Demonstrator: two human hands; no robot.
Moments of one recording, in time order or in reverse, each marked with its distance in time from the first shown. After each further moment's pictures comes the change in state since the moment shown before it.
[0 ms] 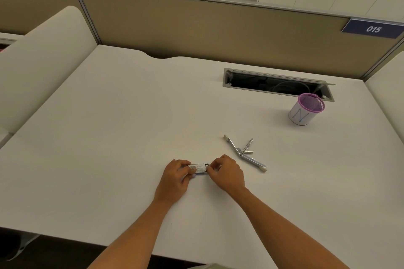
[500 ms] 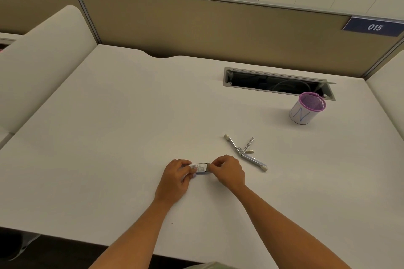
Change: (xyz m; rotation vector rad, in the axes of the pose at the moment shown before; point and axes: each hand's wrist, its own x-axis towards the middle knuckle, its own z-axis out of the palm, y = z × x) left_hand -0.001 -0.003 0.003 0.013 0.000 -0.009; right_hand 0.001 -0.008 -0.008 0.217 -0.054 0.215
